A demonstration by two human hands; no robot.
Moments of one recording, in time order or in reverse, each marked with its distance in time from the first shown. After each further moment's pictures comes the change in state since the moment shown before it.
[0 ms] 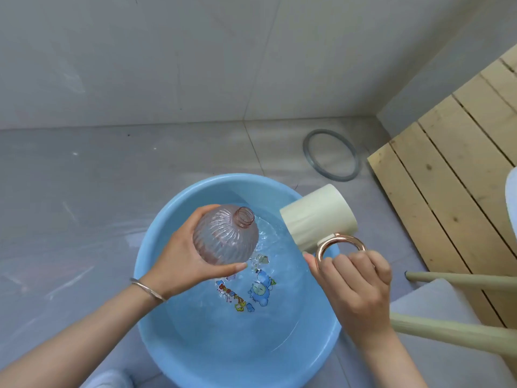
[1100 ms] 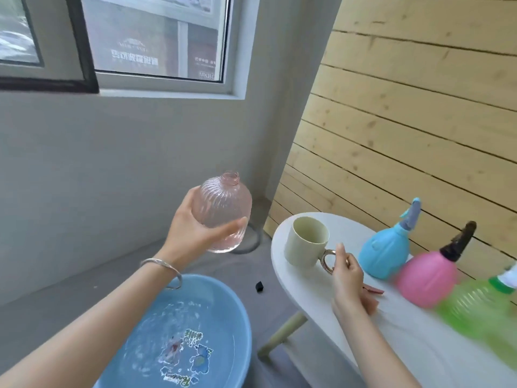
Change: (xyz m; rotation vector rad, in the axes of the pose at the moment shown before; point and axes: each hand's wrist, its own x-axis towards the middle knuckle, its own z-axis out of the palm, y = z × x) left_hand -0.028 0.358 0.057 -0.141 -0.043 0.351; right_hand 0.044 0.154 -0.213 0.639 0.321 1.813
